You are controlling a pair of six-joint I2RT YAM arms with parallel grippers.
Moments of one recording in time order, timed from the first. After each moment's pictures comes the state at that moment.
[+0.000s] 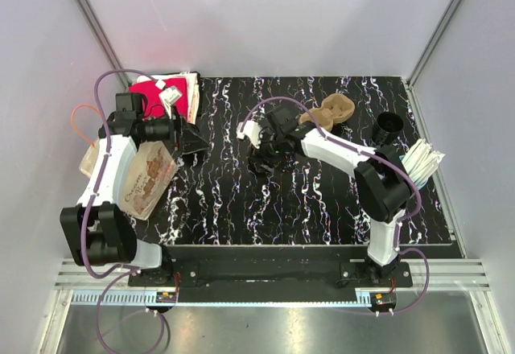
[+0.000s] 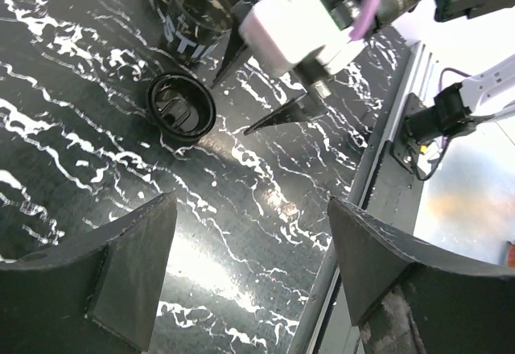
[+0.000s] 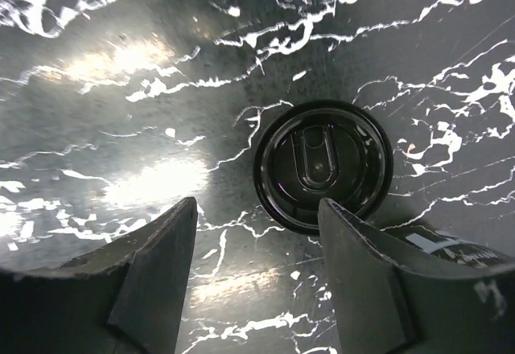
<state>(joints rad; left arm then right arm) 0.09 1.42 1.24 -0.71 1.19 0.29 0.67 1.90 1.44 -0.44 -0.41 -0.55</state>
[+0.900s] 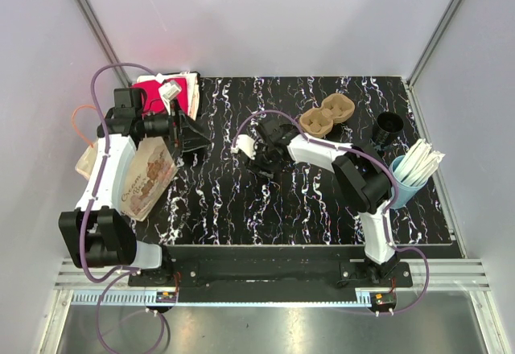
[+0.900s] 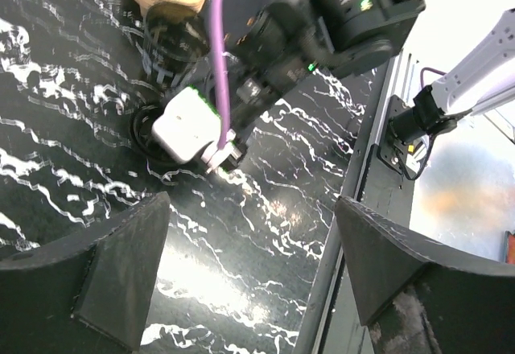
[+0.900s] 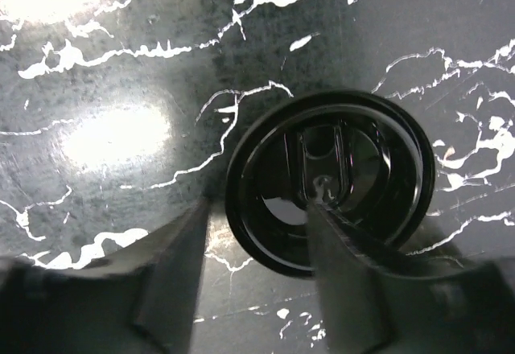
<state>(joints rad) 0.08 1.39 1.26 -0.69 1.25 0.29 0.71 2.07 1.46 -0.41 -0.25 -0.64</state>
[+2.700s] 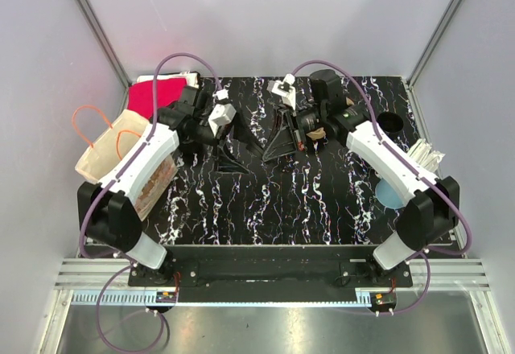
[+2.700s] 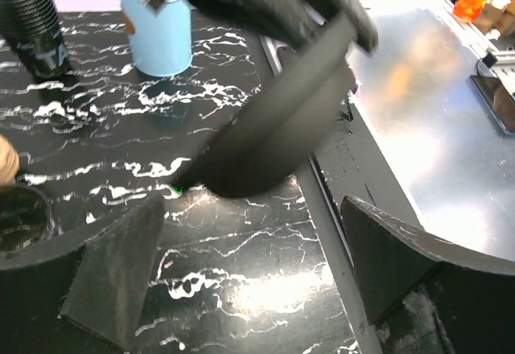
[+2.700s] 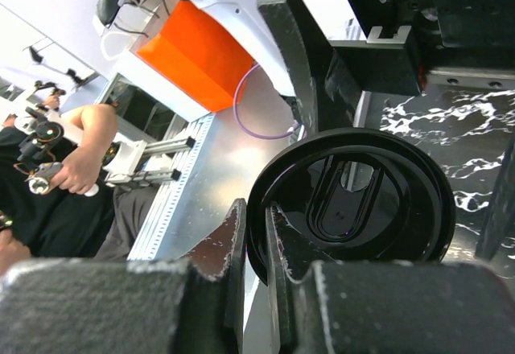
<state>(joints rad) -0.34 1.52 1.37 -0.82 1.46 0.83 0.51 1.58 1.48 -0.33 -1.47 0.18</state>
